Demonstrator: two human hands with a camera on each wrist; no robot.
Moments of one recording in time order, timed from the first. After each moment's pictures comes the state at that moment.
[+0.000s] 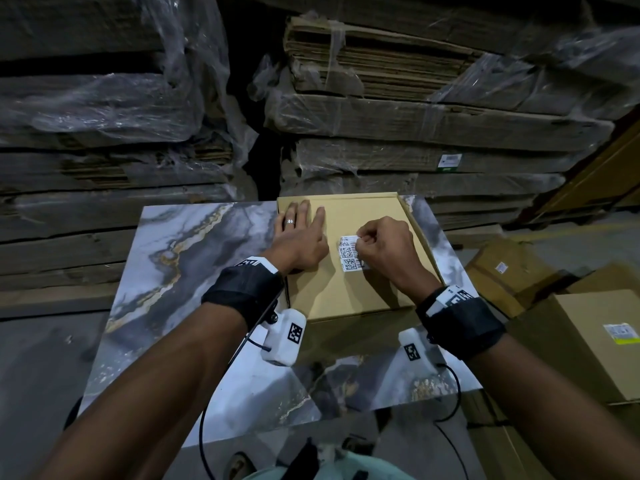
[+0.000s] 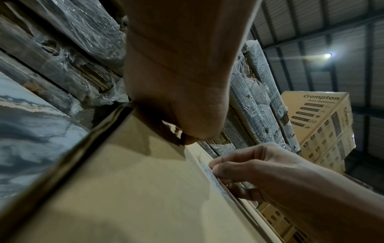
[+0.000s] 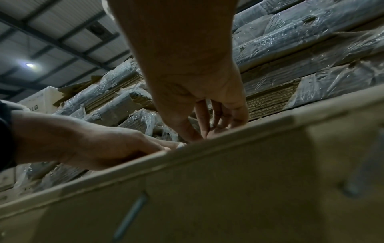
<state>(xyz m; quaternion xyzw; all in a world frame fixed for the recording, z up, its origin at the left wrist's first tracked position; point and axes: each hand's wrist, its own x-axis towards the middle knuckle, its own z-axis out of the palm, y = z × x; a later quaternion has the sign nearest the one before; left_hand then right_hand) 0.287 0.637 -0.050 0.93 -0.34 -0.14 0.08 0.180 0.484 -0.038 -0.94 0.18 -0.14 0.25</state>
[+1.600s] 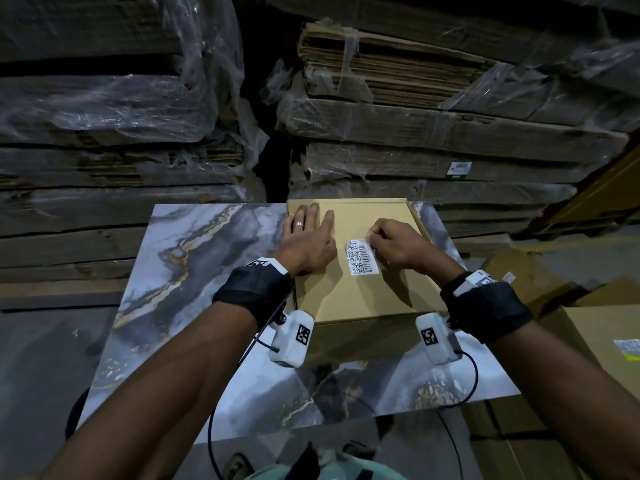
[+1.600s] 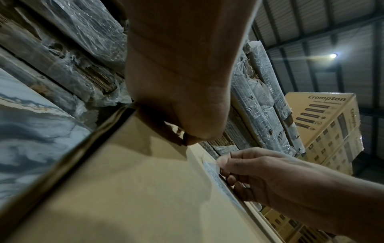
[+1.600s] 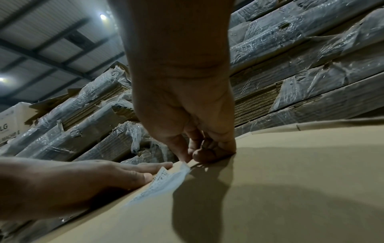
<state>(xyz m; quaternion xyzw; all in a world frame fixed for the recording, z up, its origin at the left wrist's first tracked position) 0.288 0.636 -0.050 0.93 -0.33 -0.14 0.09 0.193 0.461 -0.019 -0.95 0.15 0.04 0.28</state>
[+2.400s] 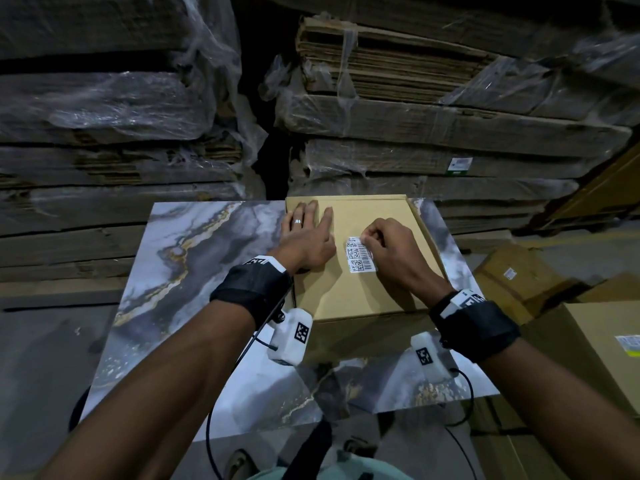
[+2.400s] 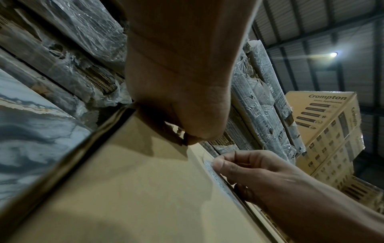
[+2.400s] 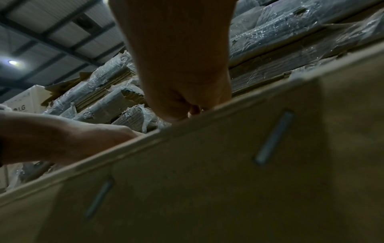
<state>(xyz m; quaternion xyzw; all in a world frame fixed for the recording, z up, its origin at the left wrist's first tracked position) 0.288 0.638 -0.049 0.93 -0.33 -0.15 0.09 0.181 0.472 -0.052 -0.94 0.12 -0.13 0.29</state>
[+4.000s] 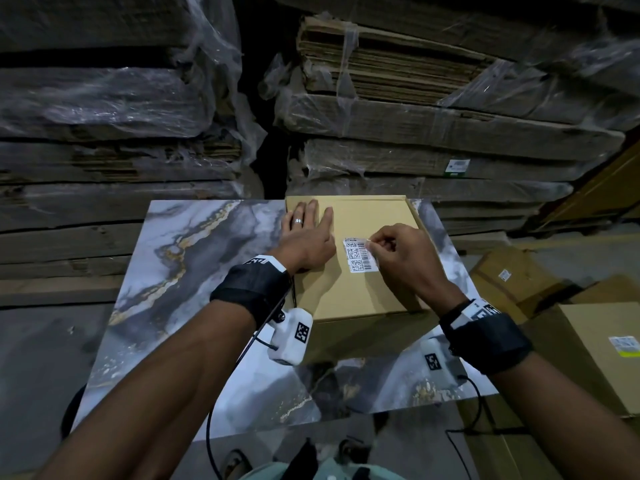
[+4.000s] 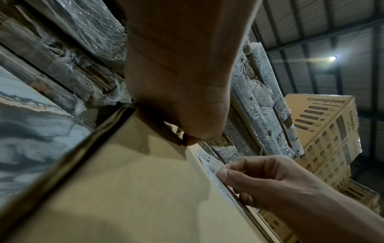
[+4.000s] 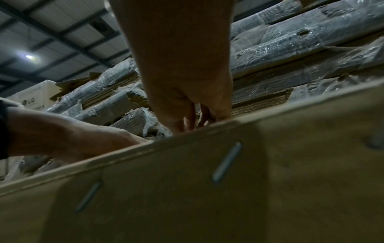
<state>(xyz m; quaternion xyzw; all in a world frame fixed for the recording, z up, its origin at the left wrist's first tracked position) 0.288 0.637 -0.050 0.93 -0.33 -0.14 0.10 0.161 0.475 -0.034 -0.95 0.12 -0.15 0.26</state>
